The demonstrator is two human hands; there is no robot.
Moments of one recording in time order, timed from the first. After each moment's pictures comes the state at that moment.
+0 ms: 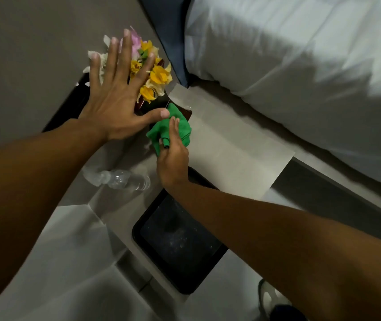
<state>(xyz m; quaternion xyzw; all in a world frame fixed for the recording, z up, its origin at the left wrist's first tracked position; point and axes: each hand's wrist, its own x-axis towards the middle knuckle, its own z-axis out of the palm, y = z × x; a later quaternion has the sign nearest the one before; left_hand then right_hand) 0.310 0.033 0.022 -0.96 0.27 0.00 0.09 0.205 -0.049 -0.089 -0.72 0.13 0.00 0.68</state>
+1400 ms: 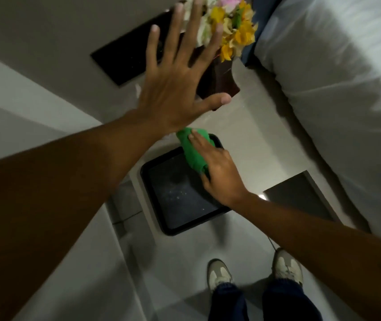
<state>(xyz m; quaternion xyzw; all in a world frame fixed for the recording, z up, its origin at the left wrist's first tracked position) 0.190 0.022 0.038 -0.98 0.10 -0.12 0.08 0.110 -0.133 -0.080 -0.85 -0.33 0.05 0.41</state>
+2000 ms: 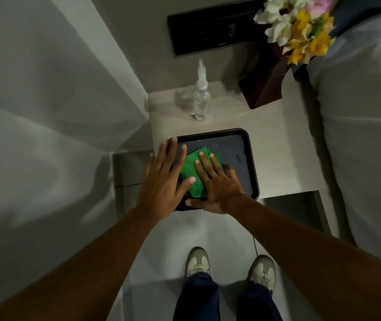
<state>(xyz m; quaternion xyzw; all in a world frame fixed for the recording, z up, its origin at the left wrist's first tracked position) -0.039 0.035 -0.060 -0.98 -0.14 0.04 -0.10 0.068 -0.111 -0.101 -0.83 -0.45 0.34 -0.02</state>
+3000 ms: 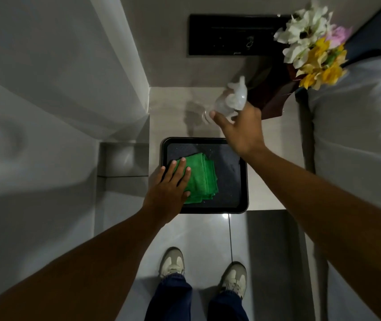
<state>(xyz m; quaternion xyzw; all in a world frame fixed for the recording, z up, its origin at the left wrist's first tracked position) -0.041 0.014 -0.119 -0.97 -0.12 0.18 -0.06 0.185 -0.058 -0.032 -0.85 -0.27 0.14 0.43</state>
